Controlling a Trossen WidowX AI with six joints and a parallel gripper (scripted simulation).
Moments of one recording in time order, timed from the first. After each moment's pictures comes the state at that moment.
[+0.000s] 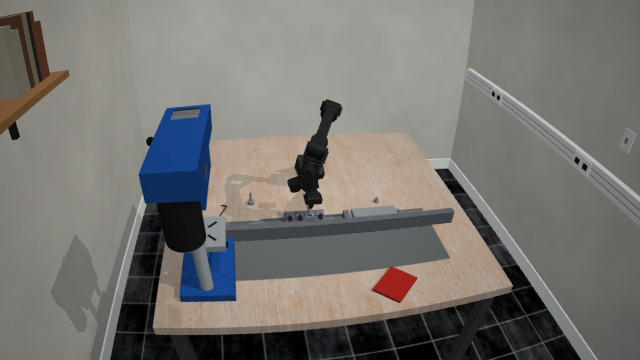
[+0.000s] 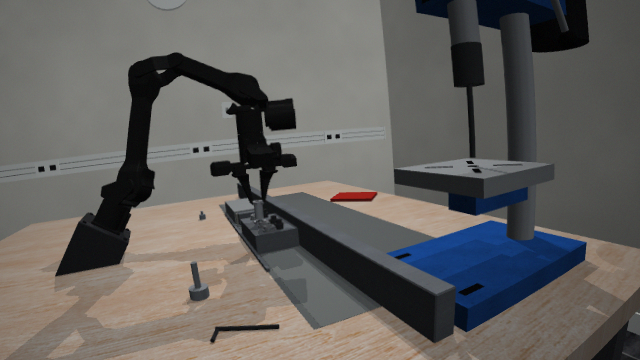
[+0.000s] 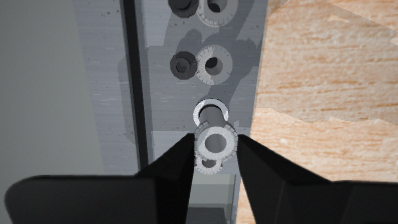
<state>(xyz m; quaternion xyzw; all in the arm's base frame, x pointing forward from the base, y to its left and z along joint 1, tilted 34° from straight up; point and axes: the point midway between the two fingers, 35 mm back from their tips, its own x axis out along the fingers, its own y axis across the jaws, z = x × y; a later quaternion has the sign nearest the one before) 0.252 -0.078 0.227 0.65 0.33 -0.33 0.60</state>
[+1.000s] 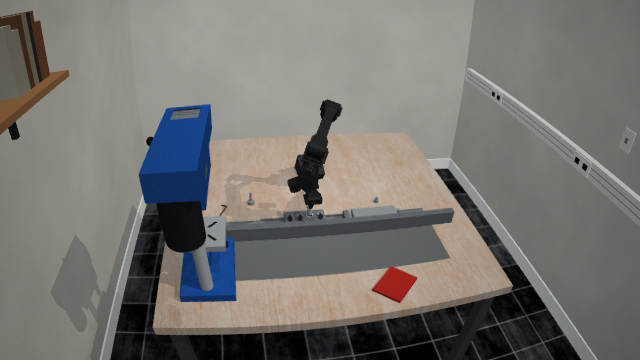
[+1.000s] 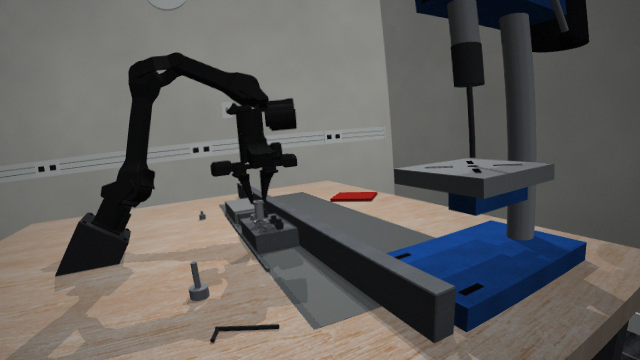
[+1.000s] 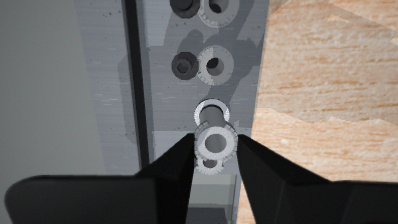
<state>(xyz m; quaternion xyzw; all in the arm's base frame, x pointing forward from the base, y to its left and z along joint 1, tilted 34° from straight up) 0.253 -0.078 0.227 0.65 0.33 -0.33 0.60</state>
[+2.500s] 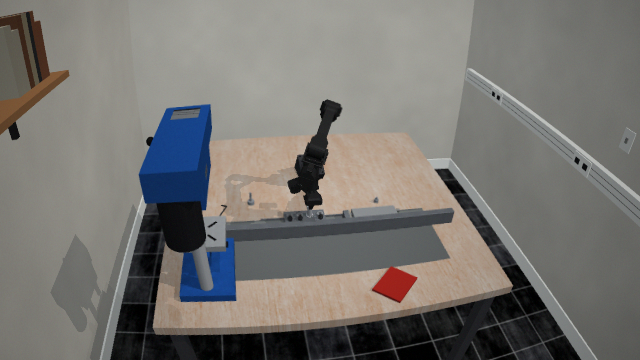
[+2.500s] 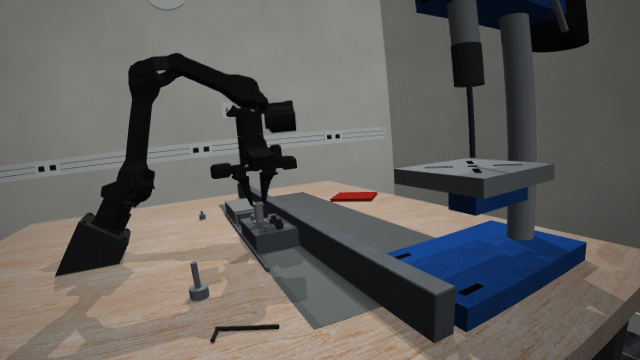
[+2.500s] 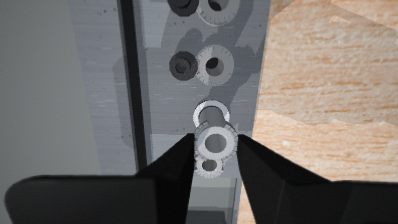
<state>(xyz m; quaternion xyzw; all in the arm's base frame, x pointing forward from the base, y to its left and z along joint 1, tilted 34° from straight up) 0.255 -0.077 0.223 0.65 0.33 -0.33 0.60</state>
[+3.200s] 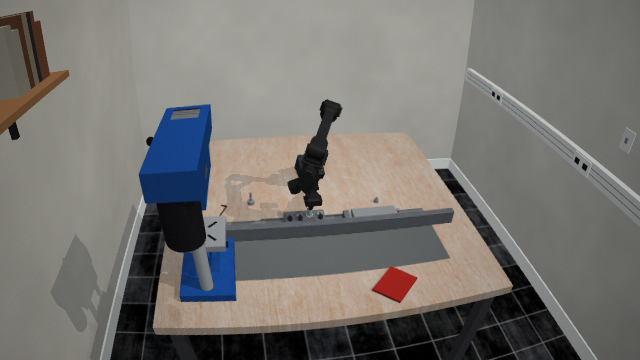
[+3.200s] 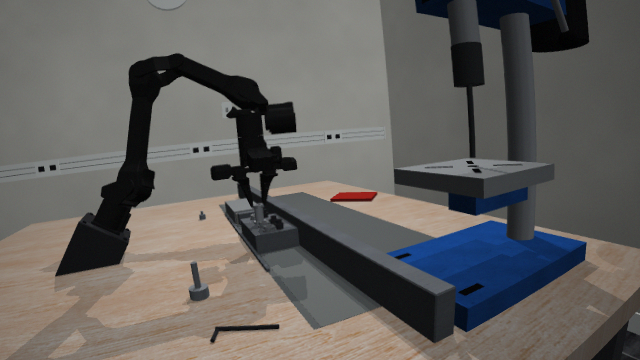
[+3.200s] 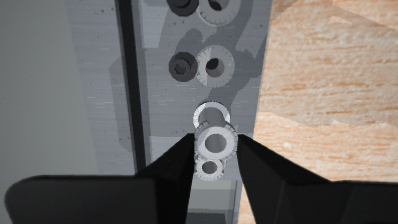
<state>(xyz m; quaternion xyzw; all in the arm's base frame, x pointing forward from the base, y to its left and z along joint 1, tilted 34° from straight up) 0.256 -0.078 0.220 0.65 0.33 -0.33 0.60</state>
